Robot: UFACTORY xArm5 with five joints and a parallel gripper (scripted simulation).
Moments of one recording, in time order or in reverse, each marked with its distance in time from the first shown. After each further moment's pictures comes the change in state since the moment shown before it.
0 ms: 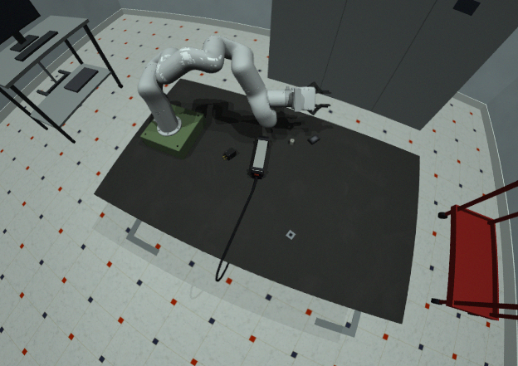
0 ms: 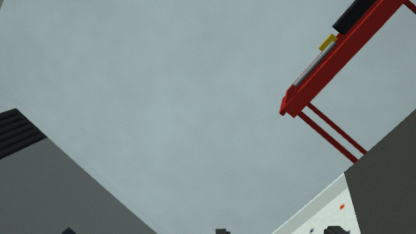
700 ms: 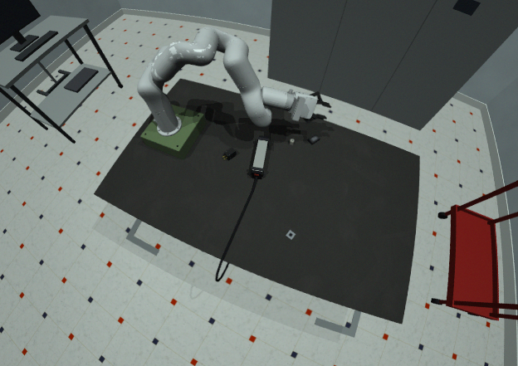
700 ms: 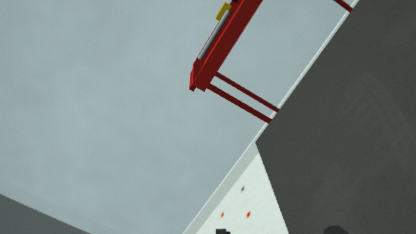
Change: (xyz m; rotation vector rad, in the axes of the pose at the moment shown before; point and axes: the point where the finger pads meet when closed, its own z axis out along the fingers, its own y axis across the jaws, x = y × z) arm 0.022 0.050 -0.012 -0.256 -0.095 0.206
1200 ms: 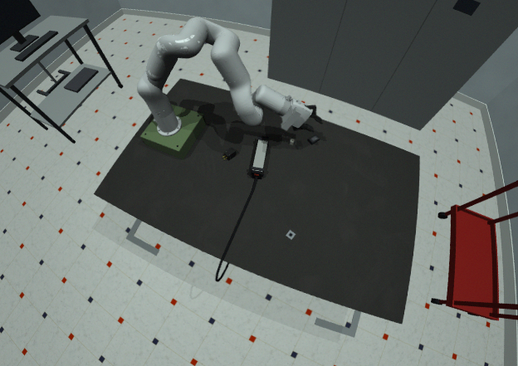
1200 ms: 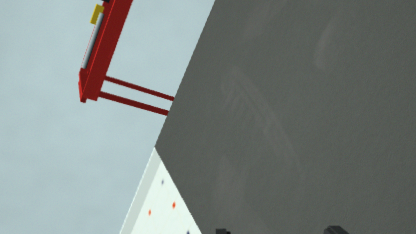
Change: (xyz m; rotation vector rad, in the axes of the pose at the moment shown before) arm 0.024 0.061 -0.033 -0.294 -0.049 0.244
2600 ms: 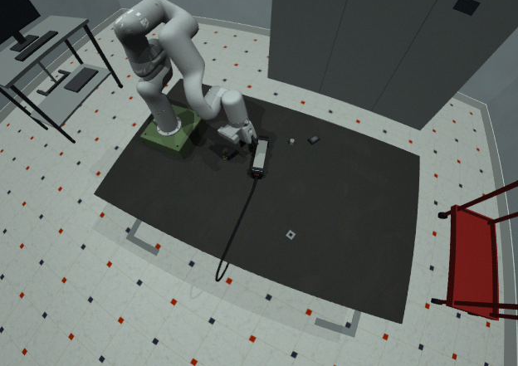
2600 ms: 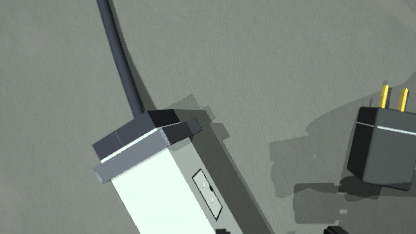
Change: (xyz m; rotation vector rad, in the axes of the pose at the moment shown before) arm 0.023 0.231 -0.194 -0.869 0.154 0.775
